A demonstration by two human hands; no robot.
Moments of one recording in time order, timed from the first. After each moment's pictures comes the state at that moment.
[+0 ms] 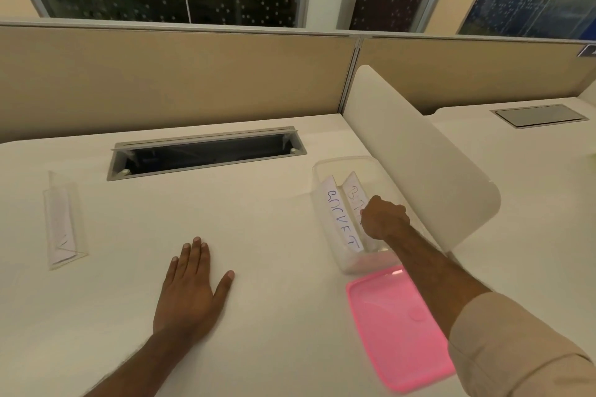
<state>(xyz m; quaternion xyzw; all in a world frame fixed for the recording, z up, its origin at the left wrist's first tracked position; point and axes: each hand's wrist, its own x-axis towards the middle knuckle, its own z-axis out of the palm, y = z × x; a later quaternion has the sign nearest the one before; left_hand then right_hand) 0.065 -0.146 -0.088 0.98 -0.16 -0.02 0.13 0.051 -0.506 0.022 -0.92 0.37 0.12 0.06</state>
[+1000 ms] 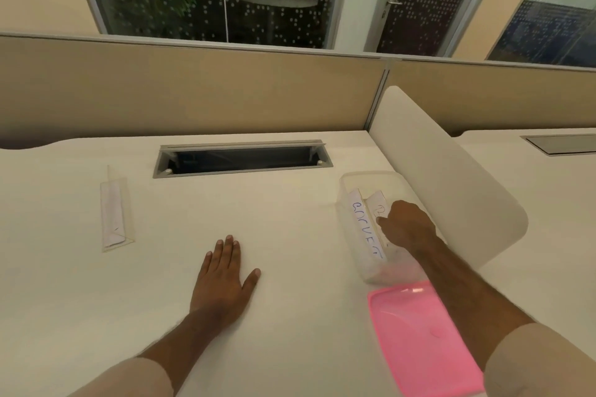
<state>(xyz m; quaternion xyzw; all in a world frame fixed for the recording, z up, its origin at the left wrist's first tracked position) 0.068 -0.145 -0.082 0.97 -0.16 -0.05 0.17 0.043 -0.490 0.052 -0.95 0.31 0.03 0.08</state>
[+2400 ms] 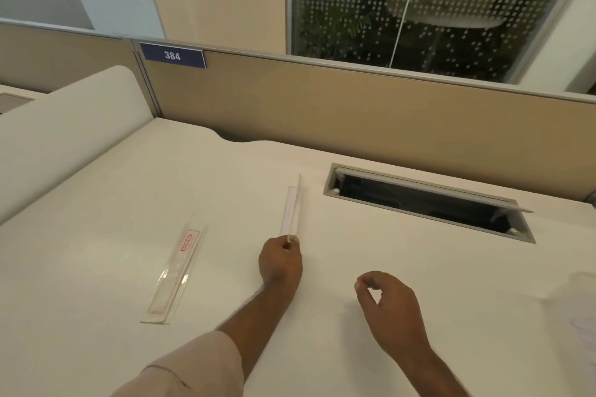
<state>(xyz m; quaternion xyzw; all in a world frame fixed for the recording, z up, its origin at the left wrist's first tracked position) 0.161 0.012 -0.046 0.79 0.31 0.10 0.52 0.094 -0.177 -0.007 -0.91 0.00 -0.04 0.42</state>
